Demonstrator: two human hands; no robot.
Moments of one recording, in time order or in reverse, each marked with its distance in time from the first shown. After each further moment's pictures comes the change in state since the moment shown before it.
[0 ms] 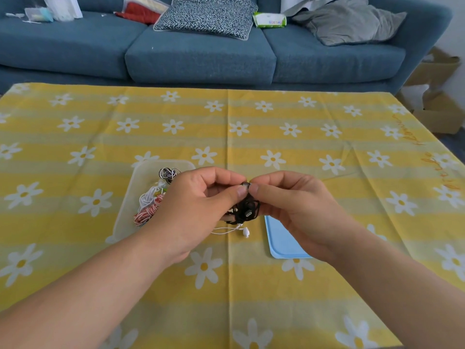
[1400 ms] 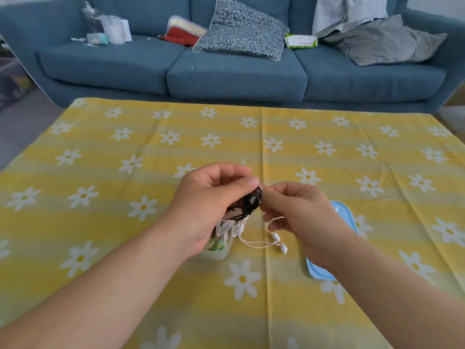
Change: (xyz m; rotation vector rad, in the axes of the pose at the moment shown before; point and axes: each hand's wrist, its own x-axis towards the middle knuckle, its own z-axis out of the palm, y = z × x) left_hand 0.004 0.022 -0.049 -0.223 0.143 -0.054; right_hand 0.026 0.006 0.059 -0.149 0.068 0.061
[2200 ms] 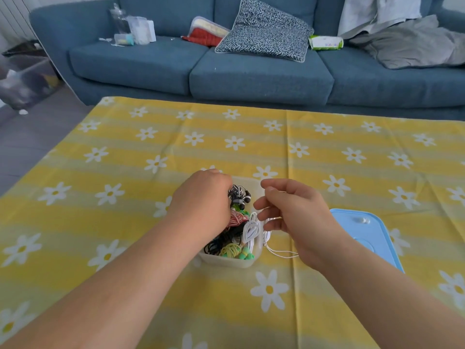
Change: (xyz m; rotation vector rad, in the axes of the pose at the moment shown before) left_hand 0.030 -0.001 -0.060 1.507 0.143 0.363; right_hand 0.023 0.002 0.053 0.017 0.016 0.035
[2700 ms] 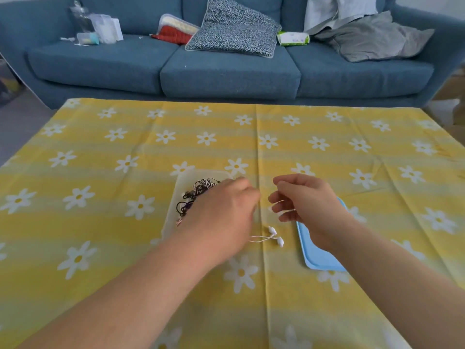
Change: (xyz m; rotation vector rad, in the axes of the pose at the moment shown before) left_hand -0.031 0.065 0.017 -0.106 0.014 0.425; right_hand -0.008 0.002 -0.074 -0.131 0.160 0.036
